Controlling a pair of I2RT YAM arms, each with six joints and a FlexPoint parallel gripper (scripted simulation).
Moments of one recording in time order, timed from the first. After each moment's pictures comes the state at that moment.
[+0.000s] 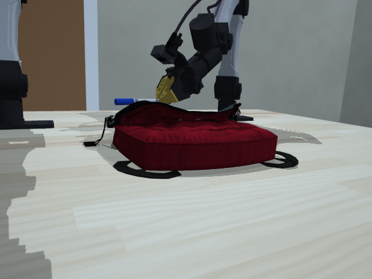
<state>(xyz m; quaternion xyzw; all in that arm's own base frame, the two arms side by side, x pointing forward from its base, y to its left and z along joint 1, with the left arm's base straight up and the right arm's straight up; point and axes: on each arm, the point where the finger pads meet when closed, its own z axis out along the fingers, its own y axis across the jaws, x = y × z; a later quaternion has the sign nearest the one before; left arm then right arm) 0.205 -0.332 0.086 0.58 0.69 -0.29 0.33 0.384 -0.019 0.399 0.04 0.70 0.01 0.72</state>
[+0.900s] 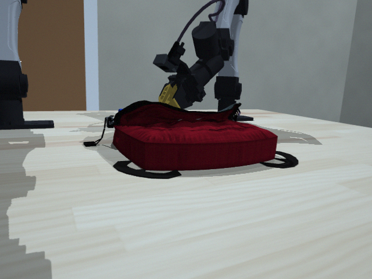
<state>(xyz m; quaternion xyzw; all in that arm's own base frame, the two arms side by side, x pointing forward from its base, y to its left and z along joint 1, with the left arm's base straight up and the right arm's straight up) 0.206 -0.324 0.066 0.58 0.69 -0.28 0.32 0.384 -0.019 0.399 0.04 0.70 0.01 0.72</state>
